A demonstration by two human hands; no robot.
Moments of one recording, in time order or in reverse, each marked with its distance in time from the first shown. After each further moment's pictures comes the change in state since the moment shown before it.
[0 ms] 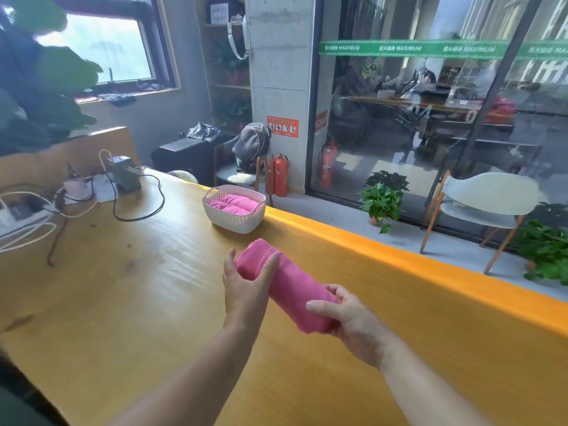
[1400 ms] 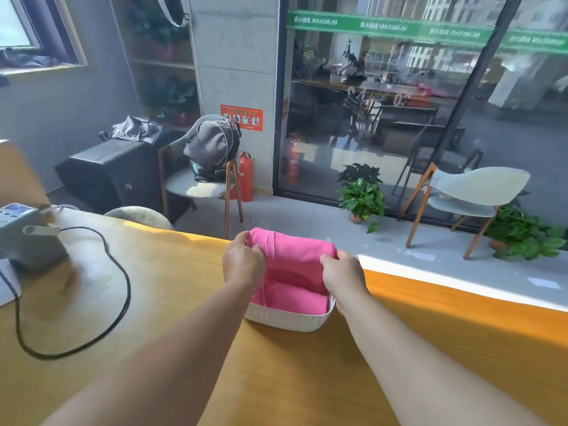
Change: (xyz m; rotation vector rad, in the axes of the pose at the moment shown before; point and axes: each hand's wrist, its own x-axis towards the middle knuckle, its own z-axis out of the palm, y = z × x) left_hand 0.512 0.014 -0.017 0.380 -0.249 0.064; right_hand 0.464 -0.096 0.150 -0.481 0.940 0.049
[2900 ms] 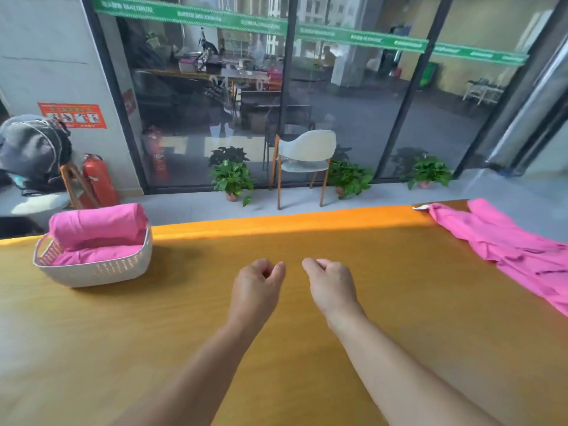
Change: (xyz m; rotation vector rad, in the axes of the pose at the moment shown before) left_hand -0.371 0.047 0.133 0.022 -0.552 0.400; right_hand -0.217 0.170 -0.309 0.108 0.261 0.061
